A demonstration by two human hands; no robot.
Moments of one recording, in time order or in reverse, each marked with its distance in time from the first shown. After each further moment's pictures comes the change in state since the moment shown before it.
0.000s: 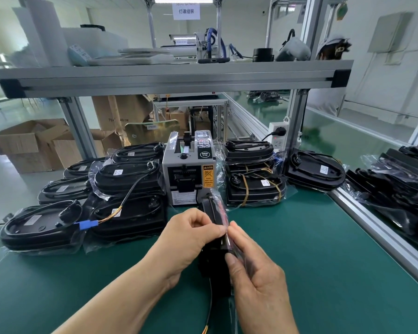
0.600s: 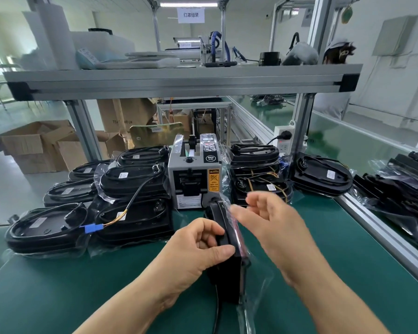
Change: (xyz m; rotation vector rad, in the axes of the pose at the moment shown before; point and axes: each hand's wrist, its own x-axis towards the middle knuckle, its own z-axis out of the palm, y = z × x) left_hand -0.009 -0.011 -0.011 -0.071 -0.119 0.047; right_hand 0.074 -0.044 -0.026 -0.164 -0.150 0.272
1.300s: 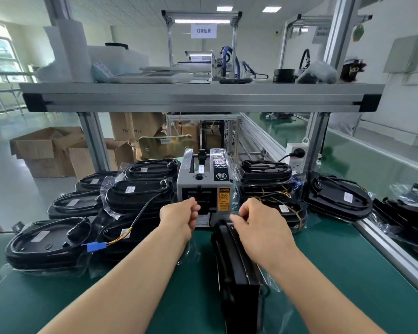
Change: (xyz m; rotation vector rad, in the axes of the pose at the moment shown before) left_hand 0.140 0.008 -0.046 -0.422 0.612 -0.384; right_hand 0.076 -0.001 0.032 -0.648 0.067 -0.159
